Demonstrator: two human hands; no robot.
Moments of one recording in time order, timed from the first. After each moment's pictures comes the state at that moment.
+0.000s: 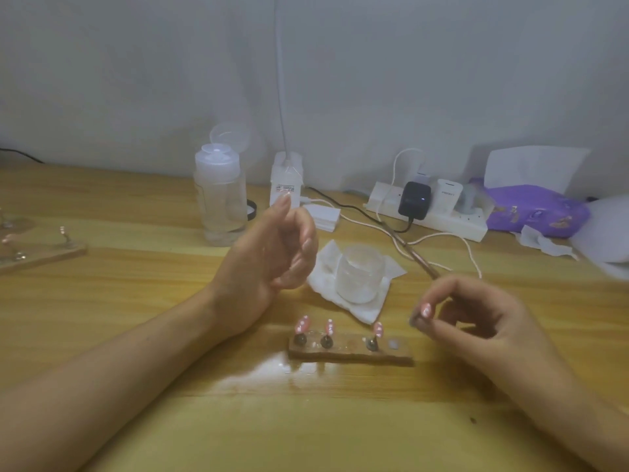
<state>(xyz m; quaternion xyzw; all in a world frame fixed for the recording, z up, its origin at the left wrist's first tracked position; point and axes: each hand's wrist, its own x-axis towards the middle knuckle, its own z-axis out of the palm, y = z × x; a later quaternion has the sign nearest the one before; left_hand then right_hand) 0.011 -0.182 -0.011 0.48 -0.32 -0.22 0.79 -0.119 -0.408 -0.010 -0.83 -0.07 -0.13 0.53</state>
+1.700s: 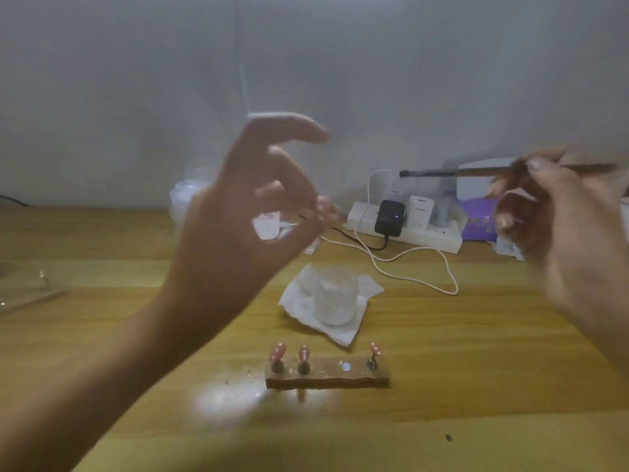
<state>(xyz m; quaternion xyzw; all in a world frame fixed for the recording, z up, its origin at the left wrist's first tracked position) -0.021 -0.192 0.062 0.66 -0.45 0.27 0.53 -0.075 -0.474 0.065 -0.67 -0.05 -0.35 0.66</state>
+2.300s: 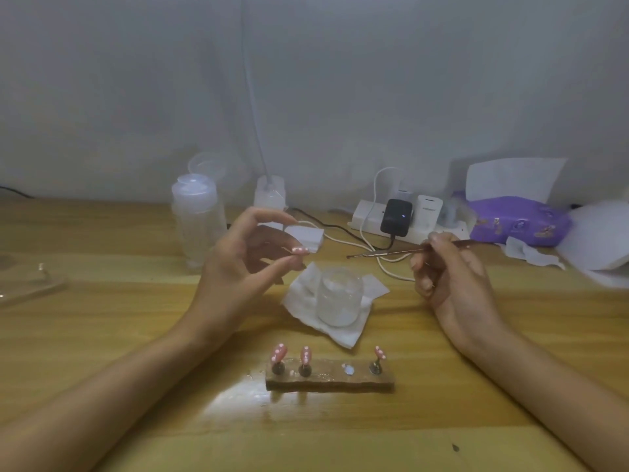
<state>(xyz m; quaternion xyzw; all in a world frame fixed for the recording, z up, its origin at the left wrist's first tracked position) 0.021 -0.188 -0.015 0.69 -0.33 0.10 0.63 -0.039 -0.435 -0.013 -0.56 0.08 -0.23 0.80</state>
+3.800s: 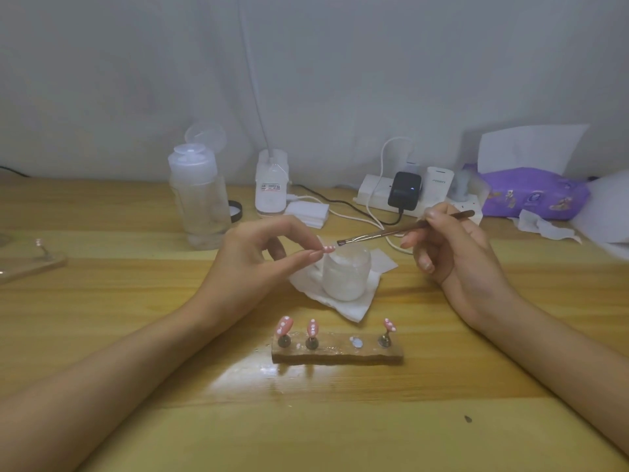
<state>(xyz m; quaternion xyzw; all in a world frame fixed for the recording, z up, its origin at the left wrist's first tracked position) 0.021 -0.191 -0.024 0.76 -0.38 0.11 0.52 -0.041 -0.430 -0.012 -0.60 0.00 -0.18 0.78</state>
